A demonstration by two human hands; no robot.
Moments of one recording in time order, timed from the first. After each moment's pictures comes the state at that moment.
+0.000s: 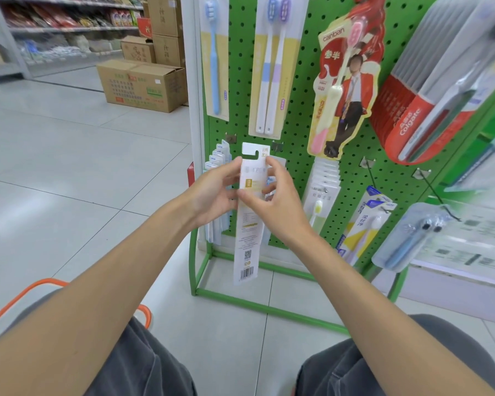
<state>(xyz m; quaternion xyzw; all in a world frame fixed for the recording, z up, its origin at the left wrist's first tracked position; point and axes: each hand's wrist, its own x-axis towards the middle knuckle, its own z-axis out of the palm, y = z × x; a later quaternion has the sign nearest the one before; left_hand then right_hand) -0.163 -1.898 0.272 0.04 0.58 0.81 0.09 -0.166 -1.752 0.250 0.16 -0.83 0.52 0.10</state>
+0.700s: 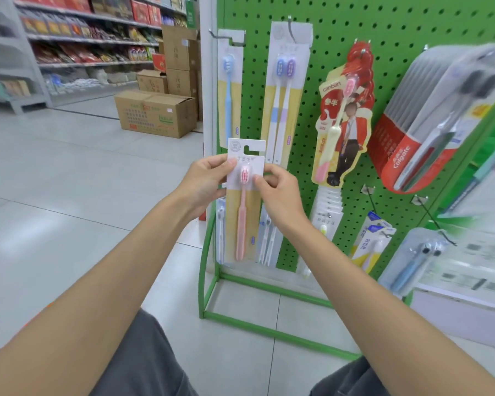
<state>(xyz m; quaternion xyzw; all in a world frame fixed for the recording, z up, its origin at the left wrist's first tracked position) -0.162 -1.931 0.325 0.03 0.66 0.75 -0.07 -0.168 -1.782 0.312 0.16 -0.77 0.60 0.11</state>
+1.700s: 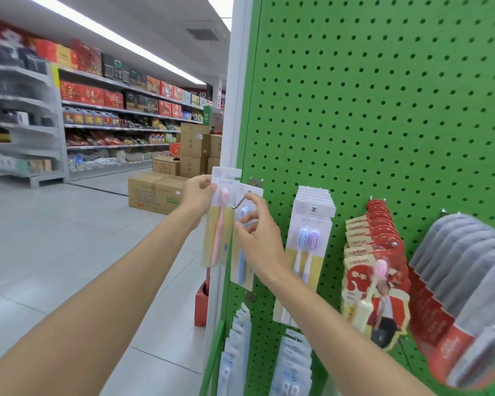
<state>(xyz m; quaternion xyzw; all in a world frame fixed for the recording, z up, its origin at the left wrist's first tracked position) -0.357 -2.029 0.493 -0.04 0.73 0.62 -0.29 -0.286 -1.869 0.460 0.24 -0.79 0.55 0.17</state>
